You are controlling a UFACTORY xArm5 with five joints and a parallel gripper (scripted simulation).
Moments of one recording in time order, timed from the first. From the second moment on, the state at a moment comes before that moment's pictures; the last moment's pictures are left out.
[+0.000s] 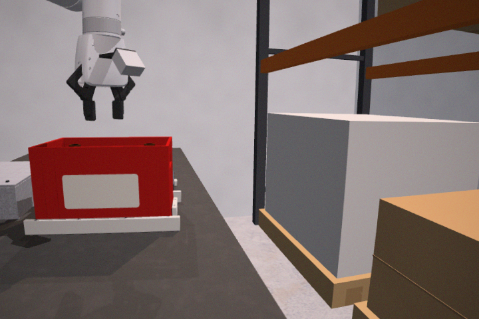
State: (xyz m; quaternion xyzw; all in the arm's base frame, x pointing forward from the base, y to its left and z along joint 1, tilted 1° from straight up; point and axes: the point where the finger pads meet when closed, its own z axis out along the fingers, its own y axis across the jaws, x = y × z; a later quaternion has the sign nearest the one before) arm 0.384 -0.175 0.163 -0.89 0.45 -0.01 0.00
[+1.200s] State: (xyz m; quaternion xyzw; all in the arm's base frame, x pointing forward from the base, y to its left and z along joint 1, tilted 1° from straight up) arm 0.384 -0.175 0.133 -0.89 0.45 -0.01 0.00
